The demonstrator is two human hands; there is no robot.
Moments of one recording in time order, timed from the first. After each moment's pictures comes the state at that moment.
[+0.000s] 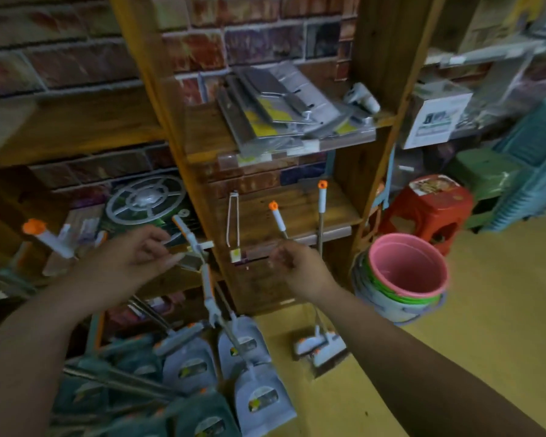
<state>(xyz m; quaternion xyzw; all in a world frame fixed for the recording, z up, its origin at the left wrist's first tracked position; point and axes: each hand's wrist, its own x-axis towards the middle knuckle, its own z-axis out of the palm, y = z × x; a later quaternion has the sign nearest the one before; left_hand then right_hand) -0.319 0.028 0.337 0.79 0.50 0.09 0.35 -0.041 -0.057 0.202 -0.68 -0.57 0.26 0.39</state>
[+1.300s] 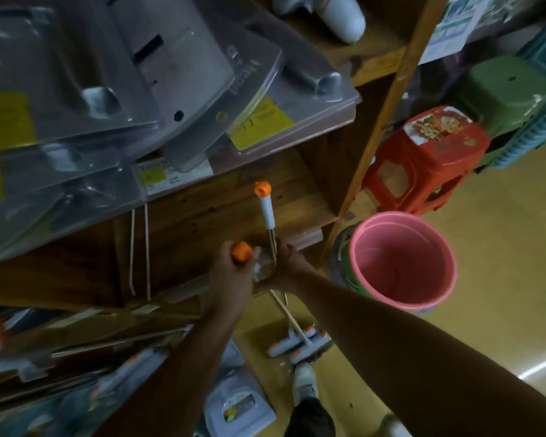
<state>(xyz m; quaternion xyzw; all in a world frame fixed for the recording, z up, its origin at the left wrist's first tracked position) 0.107 0.192 0.033 0.67 0.60 0.16 0.40 0.232 0.163 -0.016 -0.78 -0.39 0.45 0.17</state>
